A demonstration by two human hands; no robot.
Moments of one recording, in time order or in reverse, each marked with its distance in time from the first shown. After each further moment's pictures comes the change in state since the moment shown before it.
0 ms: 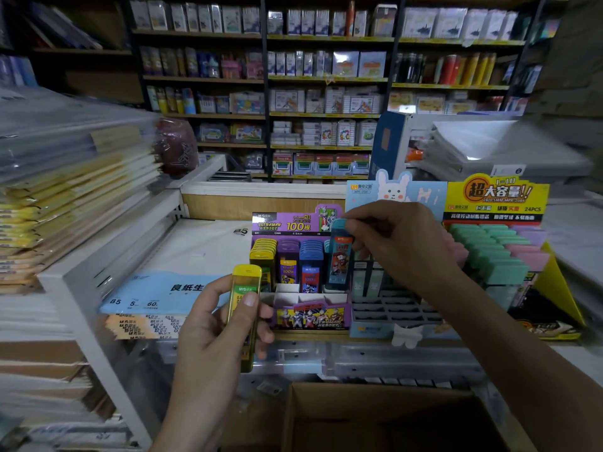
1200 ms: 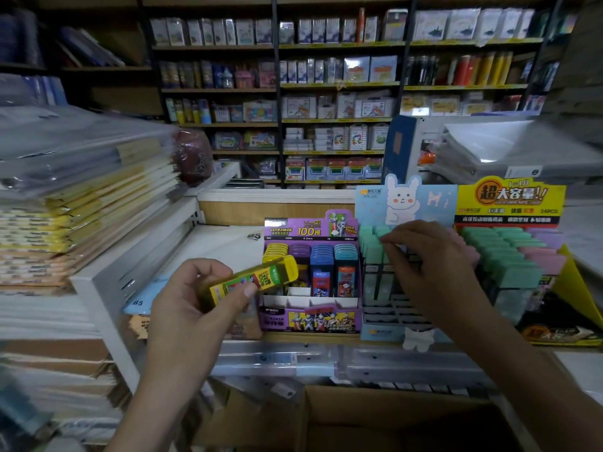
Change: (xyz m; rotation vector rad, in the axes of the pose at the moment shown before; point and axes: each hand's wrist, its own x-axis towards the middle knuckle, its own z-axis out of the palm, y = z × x) left_hand 0.020 0.043 -0.020 0.316 0.088 0.169; right_hand -0.034 0.022 -0.010 -0.411 0.111 -0.171
